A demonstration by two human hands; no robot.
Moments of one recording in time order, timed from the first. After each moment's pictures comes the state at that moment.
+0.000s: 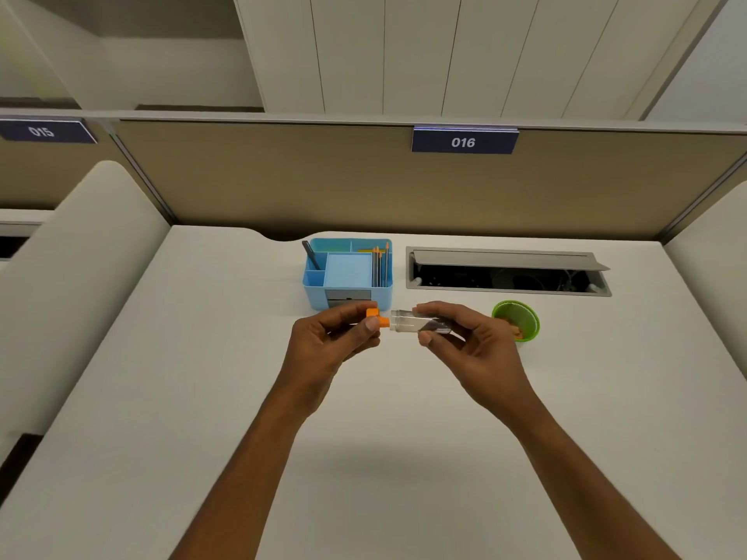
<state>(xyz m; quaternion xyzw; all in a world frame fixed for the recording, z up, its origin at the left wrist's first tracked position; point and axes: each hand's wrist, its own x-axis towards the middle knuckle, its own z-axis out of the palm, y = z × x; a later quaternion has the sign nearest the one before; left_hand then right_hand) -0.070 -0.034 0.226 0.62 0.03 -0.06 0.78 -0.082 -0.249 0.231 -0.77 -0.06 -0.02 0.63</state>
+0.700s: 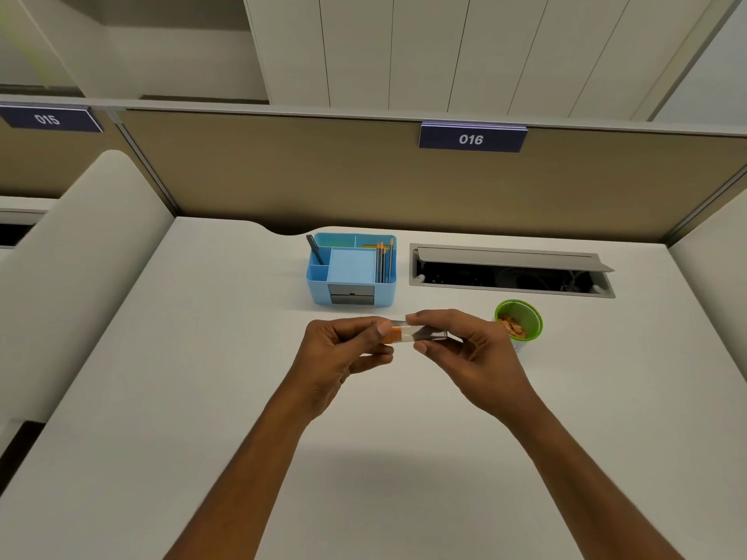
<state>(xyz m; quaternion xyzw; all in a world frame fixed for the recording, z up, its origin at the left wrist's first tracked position) -0.077 -0.036 0.228 0.60 0.06 -0.14 0.79 -0.083 -0.248 0.231 -0.79 -0.15 -0.02 0.59</state>
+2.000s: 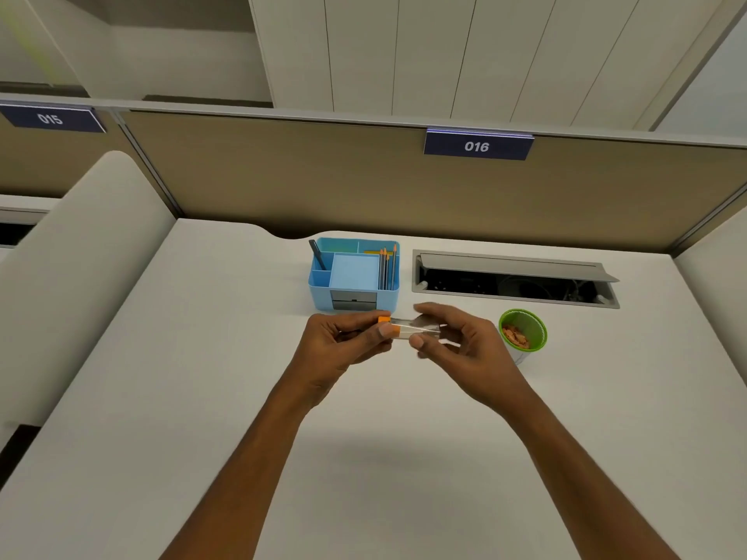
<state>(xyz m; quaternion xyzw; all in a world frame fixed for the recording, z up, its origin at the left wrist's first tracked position) -0.053 -0.029 0.214 0.62 0.01 -0.09 0.78 -0.058 -0.243 0.222 -0.79 -0.09 0.06 0.61</state>
